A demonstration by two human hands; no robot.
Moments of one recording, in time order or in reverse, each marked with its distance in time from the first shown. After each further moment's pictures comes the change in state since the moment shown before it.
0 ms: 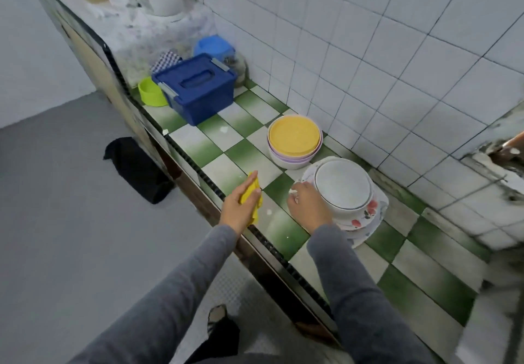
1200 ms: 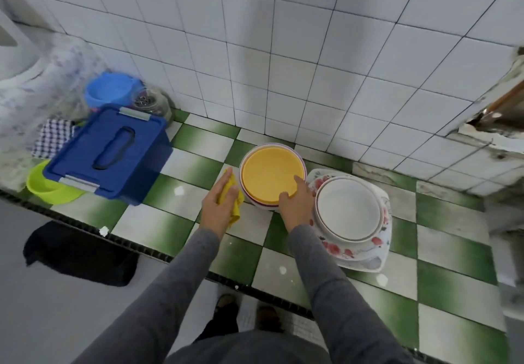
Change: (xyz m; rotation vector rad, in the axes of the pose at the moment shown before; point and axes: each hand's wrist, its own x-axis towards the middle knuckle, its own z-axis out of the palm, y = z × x) left_hand 0.220 0.064 -0.005 0.058 -0.286 -0.091; right_hand 0.172 -0.028 0.026 0.676 0.522 0.656
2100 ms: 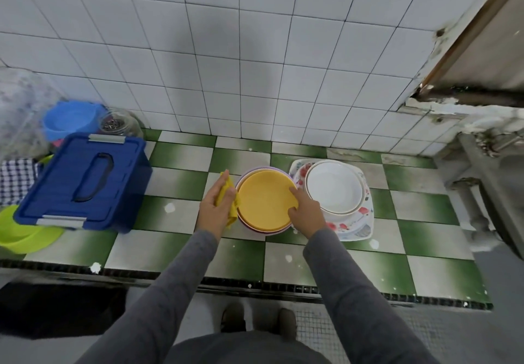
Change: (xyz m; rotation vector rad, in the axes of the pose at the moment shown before) left_hand 0.008 0.002 -0.034 0.023 -0.253 0.071; right_hand -0.050 0.018 -0.027 -0.354 -0.072 -0.020
